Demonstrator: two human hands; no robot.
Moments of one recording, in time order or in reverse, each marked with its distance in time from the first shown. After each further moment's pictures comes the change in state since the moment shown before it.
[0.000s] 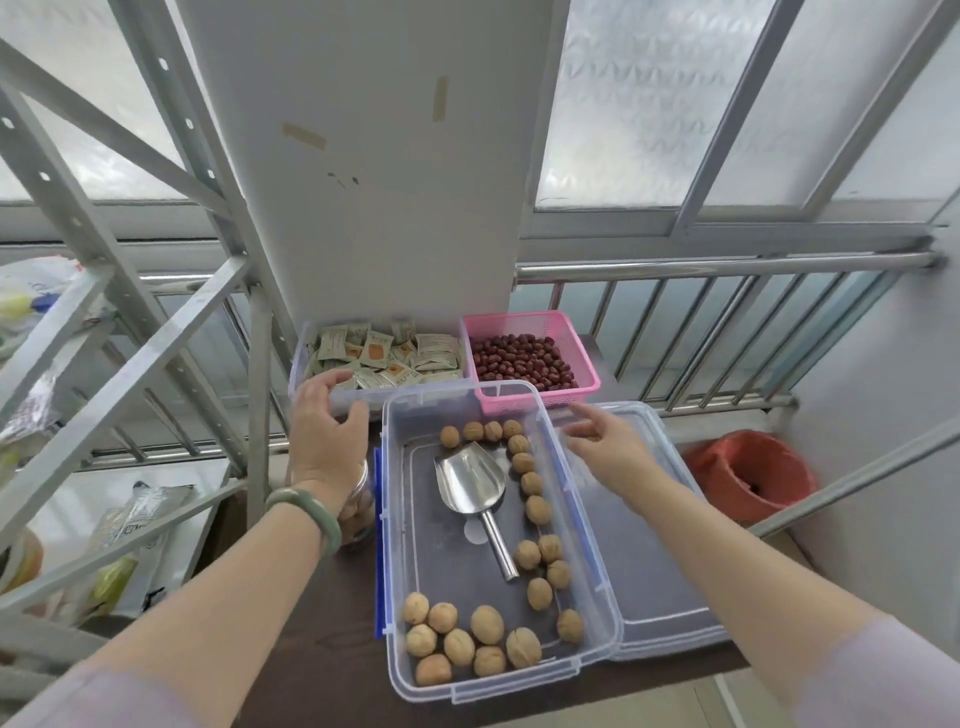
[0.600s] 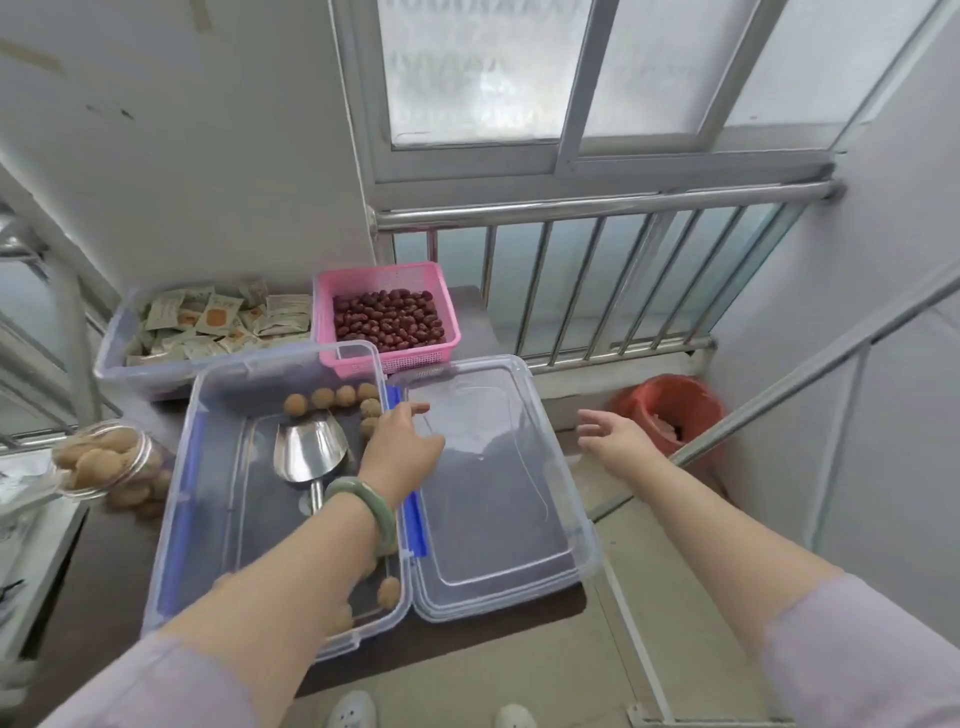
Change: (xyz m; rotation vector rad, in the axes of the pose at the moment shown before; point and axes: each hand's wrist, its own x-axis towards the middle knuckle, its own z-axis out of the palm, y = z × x) left_hand -0.119 0.083 0.226 0.154 -0.602 -0.209; right_hand 0.016 0.164 -0.176 0.035 -0.017 0.262
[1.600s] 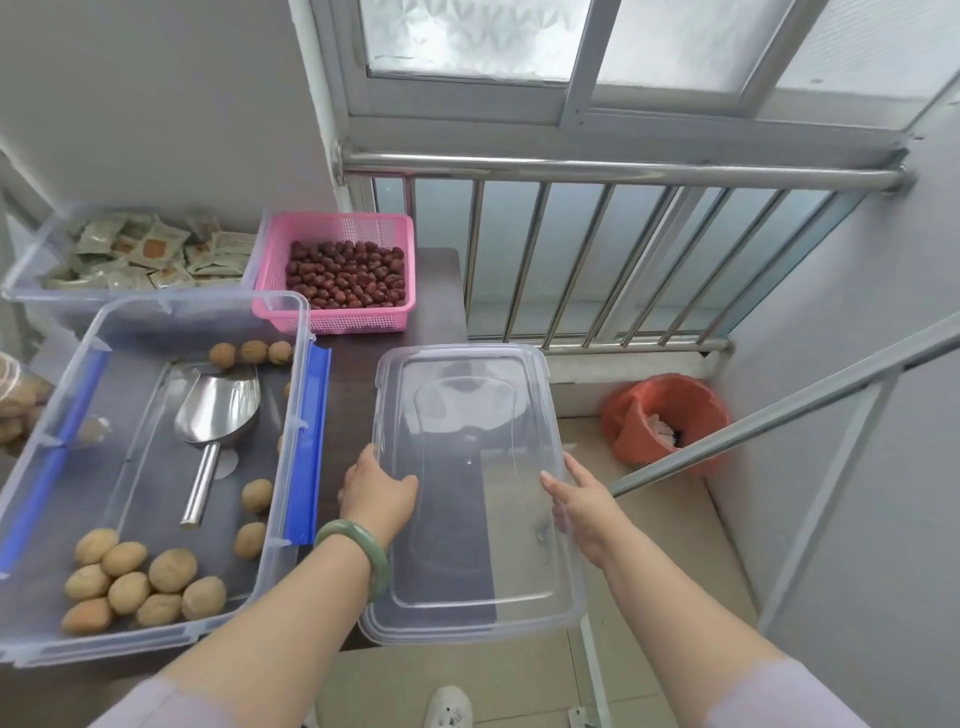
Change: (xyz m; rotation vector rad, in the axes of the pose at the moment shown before) left_hand -0.001 -0.018 0.125 -0.016 0.137 -0.430; right_hand 0.053 0.114 -0.010 0.465 -0.202 0.263
